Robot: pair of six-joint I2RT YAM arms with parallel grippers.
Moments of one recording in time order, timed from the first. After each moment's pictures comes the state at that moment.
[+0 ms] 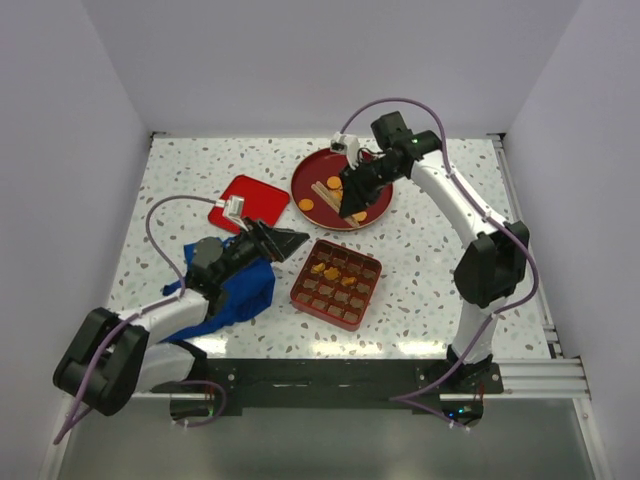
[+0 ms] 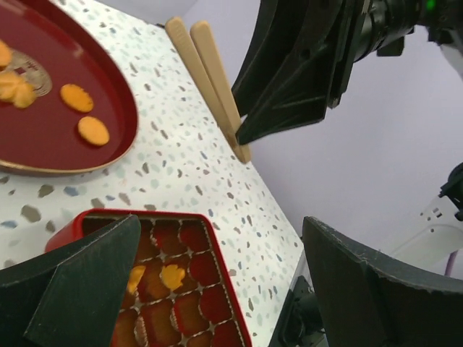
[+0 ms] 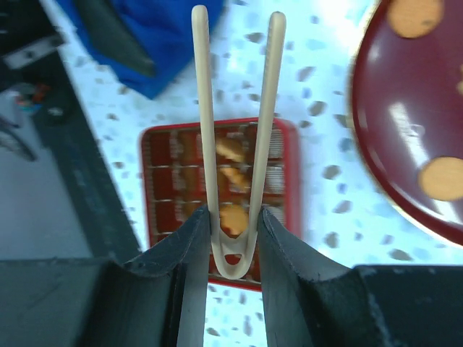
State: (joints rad) left arm -0.43 1.19 0.33 0.95 0.41 -0.89; right arm 0.42 1.90 1.88 -1.08 -0.67 -0.35
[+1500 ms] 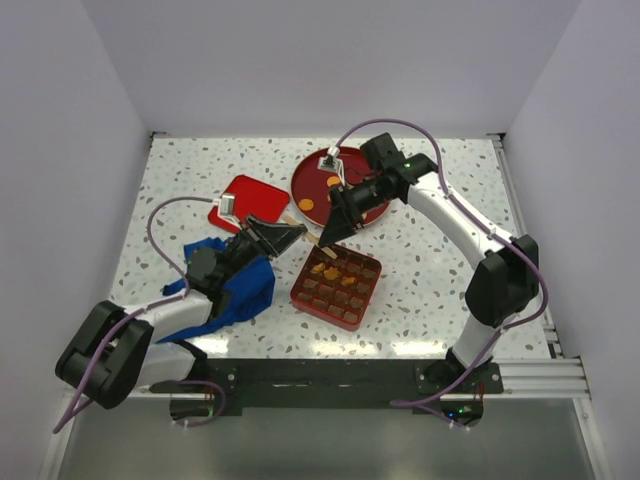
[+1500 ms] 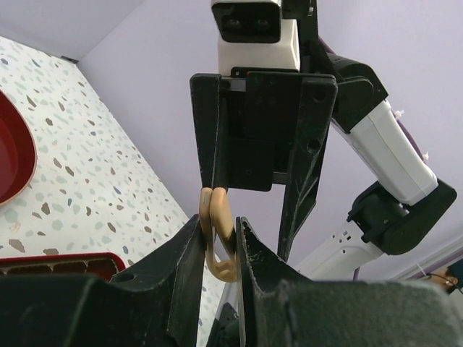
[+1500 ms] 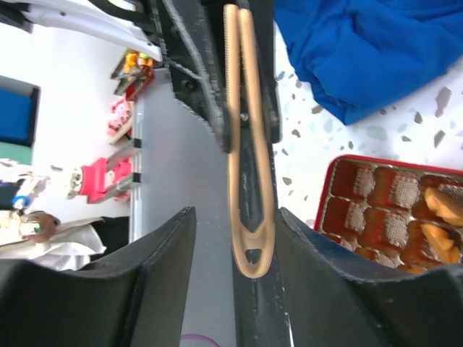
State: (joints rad) left arm -0.48 1.23 0.32 1.28 0.42 -1.12; right arm 0.52 1.75 1.63 -0.94 -1.16 -0.11
